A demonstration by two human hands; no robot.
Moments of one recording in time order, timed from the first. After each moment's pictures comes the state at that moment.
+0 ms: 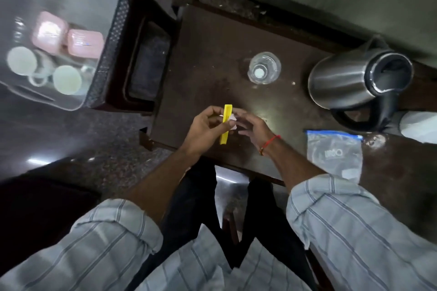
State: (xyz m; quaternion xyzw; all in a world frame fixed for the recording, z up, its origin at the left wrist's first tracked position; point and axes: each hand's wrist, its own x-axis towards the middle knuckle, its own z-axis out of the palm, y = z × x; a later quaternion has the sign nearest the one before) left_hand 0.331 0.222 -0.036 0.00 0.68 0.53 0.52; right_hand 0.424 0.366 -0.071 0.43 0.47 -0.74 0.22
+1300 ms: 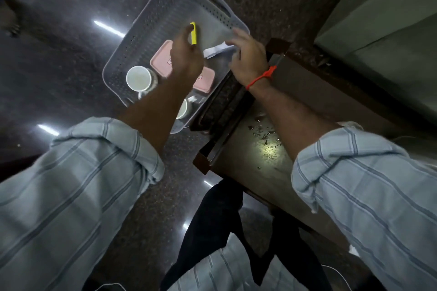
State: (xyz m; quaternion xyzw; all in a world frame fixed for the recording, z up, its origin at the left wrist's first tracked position) left_hand -0.012 0.139 -0.015 -0.07 0.89 0.41 0.18; right_hand 0.051 0.277 -0.006 0.18 0.89 -0.42 0.02
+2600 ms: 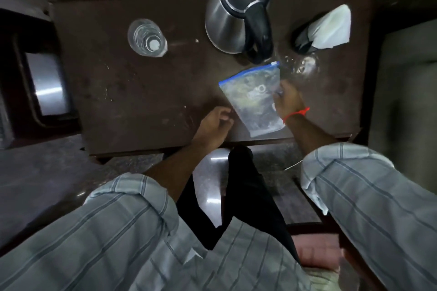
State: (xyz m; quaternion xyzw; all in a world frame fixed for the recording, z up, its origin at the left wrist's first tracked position) left_hand 0.520 0.337 -0.066 0.25 0.76 0.20 0.57; right_hand 0.698 0.504 -0.122 0.62 0.69 -0.37 0.06
